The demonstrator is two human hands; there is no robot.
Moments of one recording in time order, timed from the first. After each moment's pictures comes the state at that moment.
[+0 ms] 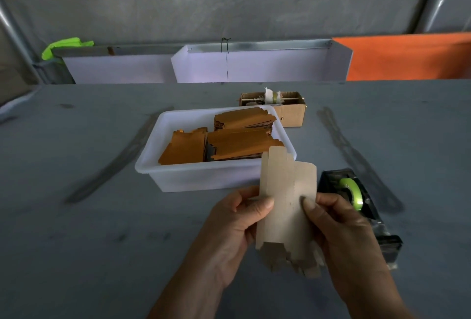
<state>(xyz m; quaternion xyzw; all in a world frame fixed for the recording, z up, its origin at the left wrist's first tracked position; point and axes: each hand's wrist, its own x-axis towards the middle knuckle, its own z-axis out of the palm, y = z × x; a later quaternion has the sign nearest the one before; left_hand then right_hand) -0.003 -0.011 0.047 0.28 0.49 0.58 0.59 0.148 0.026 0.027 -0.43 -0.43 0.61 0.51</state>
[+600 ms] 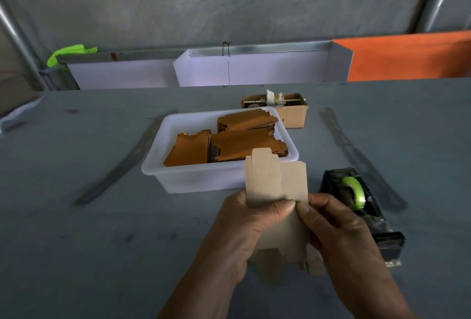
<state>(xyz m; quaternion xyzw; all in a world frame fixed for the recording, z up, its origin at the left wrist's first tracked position) 0.008 -0.015 0.060 0.36 0.60 0.53 0.48 0.142 0.009 0.041 -0.38 -0.48 0.62 0.49</state>
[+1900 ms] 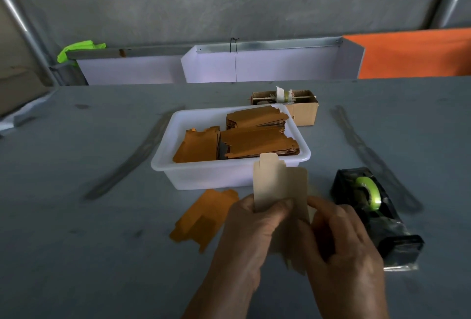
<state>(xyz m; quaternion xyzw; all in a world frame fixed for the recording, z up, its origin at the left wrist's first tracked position) 0.012 -0.021 0.055 0.29 0.62 0.56 0.46 0.121 -0.015 0.032 -0.44 -0.71 0.10 0.54</state>
